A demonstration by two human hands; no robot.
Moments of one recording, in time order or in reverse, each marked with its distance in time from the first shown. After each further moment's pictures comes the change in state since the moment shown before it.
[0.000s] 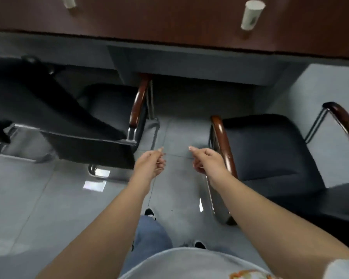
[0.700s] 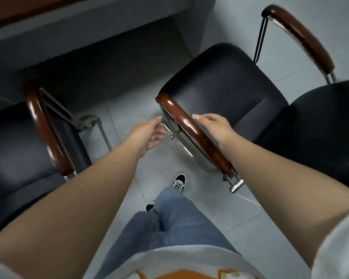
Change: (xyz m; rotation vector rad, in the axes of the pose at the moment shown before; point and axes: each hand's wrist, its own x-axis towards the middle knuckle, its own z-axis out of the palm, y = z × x) left_hand 0.183 0.037 0.153 0.657 -0.503 -0.244; right_hand 0.131 -0.006 -0.091 0.014 0.479 0.223
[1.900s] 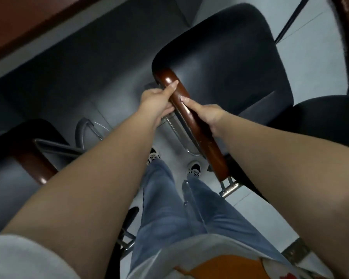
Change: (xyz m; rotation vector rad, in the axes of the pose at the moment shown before) left_hand 0.192 0.136 -0.071 -0.031 -0.146 -0.079; right_hand 0.134 -0.123 0.153 0.020 0.052 0.498
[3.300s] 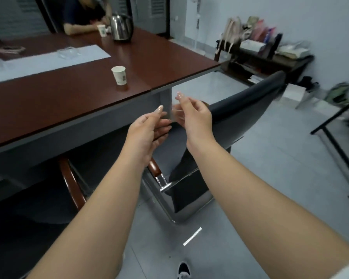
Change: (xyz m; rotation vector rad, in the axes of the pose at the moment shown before) left_hand -0.476 -0.186 0.133 -0.114 -0.153 0.820; right_hand -0.363 0.271 -0.181 0.818 -0.016 -1.164
